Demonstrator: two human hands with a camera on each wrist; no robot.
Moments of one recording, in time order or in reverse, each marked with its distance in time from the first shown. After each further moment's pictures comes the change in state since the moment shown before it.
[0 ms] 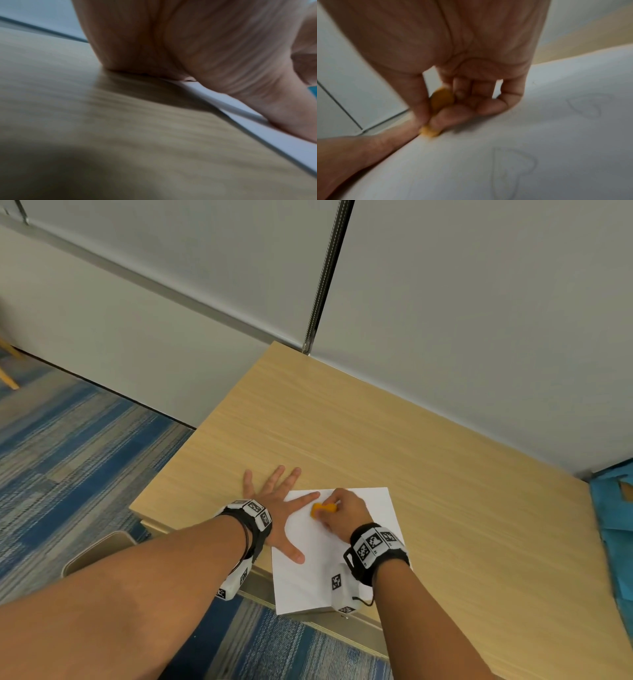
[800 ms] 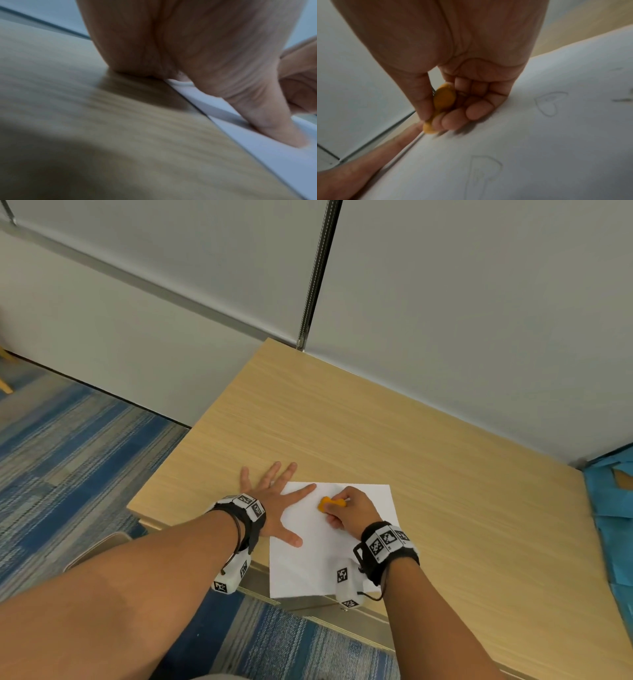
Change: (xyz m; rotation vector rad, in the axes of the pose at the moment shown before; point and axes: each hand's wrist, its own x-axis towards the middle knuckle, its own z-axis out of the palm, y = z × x) left_hand 0.002 -0.004 -0.001 -0.034 -0.016 0.006; right_hand 0.006 0.029 -0.005 0.311 0.015 0.067
